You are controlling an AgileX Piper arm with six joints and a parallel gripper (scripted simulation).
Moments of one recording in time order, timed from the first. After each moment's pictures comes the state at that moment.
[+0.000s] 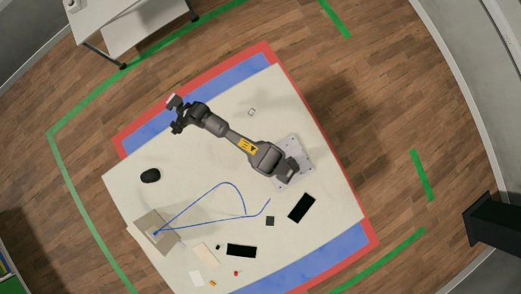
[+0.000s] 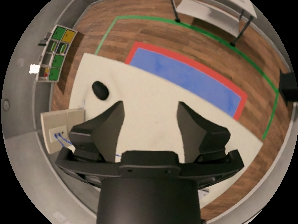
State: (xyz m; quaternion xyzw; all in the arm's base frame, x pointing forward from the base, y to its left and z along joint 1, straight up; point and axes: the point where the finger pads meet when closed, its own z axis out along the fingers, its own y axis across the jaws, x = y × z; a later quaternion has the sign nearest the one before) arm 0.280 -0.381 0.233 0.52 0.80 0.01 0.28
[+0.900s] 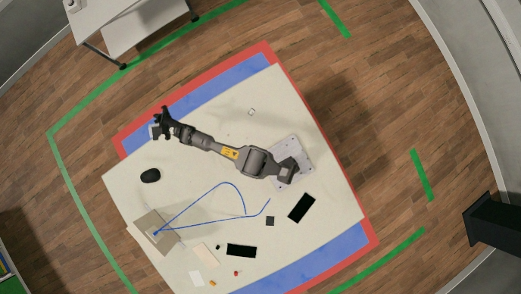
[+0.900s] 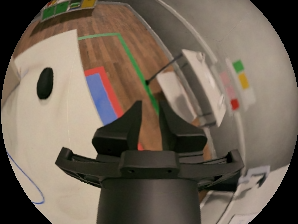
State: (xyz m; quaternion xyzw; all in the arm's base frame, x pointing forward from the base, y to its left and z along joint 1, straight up) arm 0.378 -0.444 0.200 0.09 0.86 -0.36 0.35
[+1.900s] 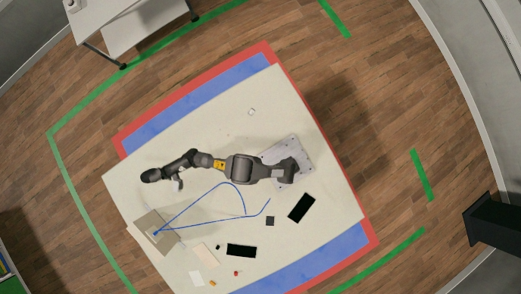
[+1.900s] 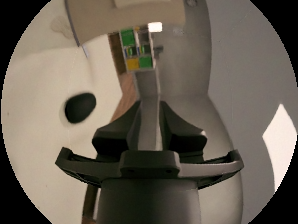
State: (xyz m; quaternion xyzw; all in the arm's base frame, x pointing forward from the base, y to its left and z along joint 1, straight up) arm 0.520 -0.226 0.171 -0.48 0.55 -0.46 0.51
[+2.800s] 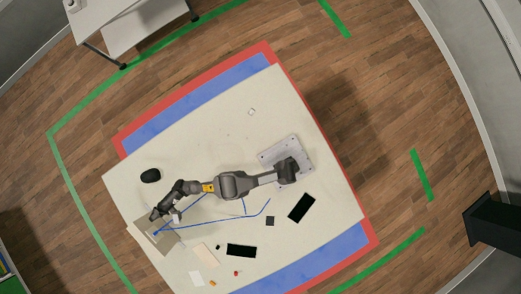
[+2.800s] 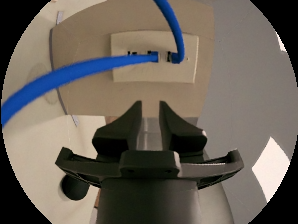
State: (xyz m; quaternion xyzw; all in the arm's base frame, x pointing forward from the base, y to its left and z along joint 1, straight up) arm 0.623 -0.082 0.162 -0.56 0.43 -0.43 0.56
